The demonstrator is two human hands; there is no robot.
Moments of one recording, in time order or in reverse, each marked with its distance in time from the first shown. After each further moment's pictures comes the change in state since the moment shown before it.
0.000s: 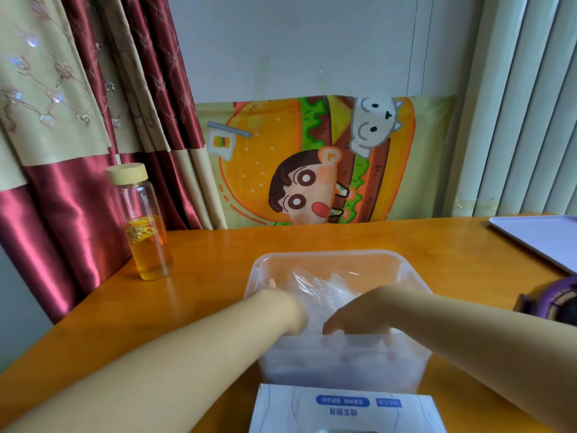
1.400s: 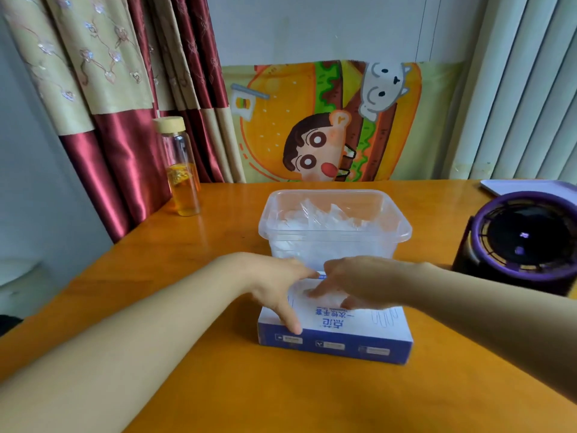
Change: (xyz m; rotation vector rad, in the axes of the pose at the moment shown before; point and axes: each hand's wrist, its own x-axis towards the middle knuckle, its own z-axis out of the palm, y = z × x) left_hand -0.119 0.021 0.075 -0.419 0.165 0.264; right_hand -0.077 -0.027 0.109 -0.515 0.563 -0.366
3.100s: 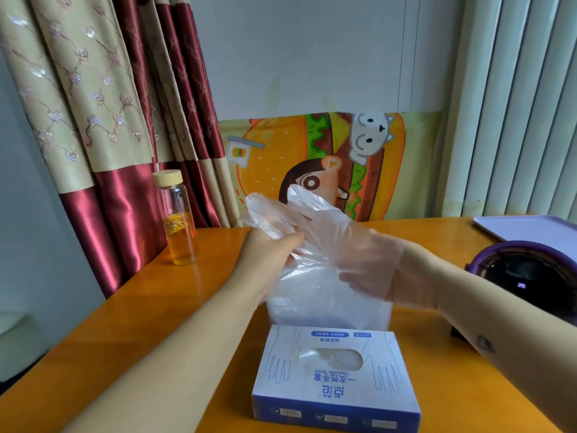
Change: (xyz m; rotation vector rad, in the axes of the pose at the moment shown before) left_hand 0.017 0.005 -0.053 -1.396 1.052 -0.054; right_hand -0.032 0.052 -0.041 2.074 0.435 0.265
